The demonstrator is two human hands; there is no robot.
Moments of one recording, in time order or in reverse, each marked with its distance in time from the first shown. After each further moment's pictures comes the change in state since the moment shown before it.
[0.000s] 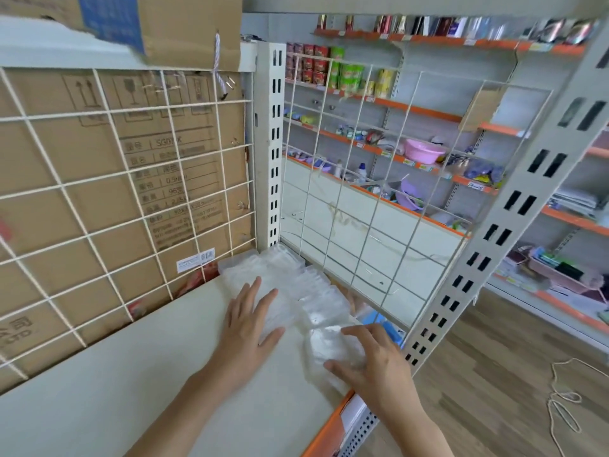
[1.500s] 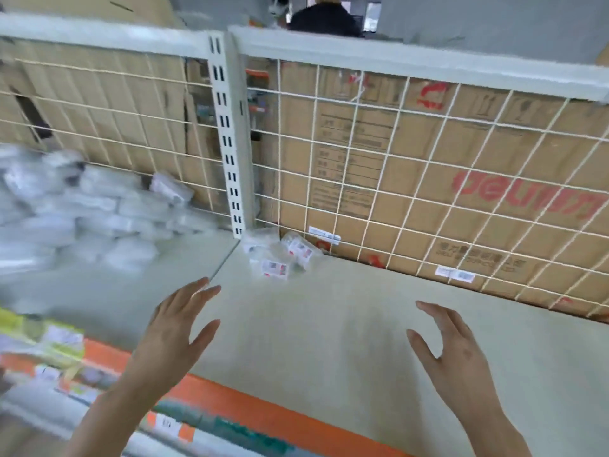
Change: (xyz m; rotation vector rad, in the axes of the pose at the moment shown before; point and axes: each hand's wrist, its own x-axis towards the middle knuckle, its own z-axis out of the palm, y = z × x) left_hand -0.566 -0.008 -0.357 0.550 0.484 -0.927; right_hand -0.189 -0.343 0.114 0.298 -0.274 -0.764
